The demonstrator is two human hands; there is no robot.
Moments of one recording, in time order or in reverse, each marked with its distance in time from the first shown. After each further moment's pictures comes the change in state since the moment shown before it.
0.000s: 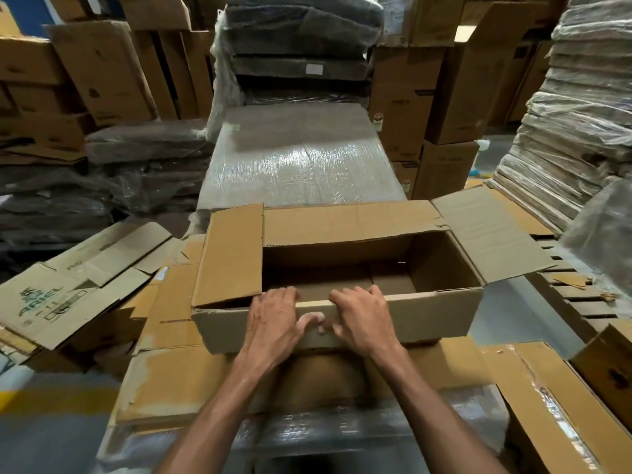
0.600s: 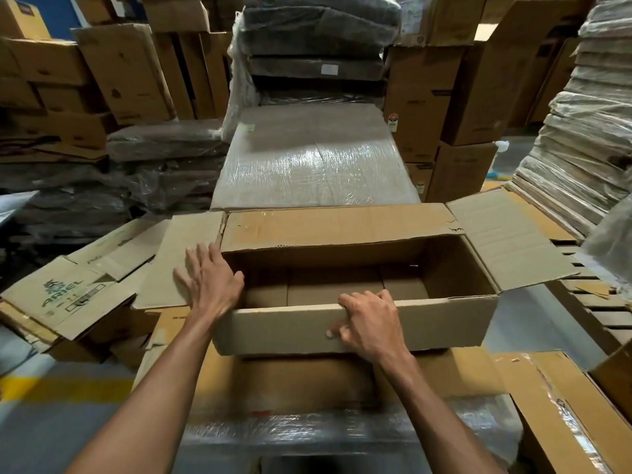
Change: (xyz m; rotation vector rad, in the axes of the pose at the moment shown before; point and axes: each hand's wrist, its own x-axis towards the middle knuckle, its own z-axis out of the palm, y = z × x) left_hand 0.052 -0.101 -0.045 0.104 0.146 -0.489; right_hand -0.003 -0.003 -0.002 0.039 -0.021 0.040
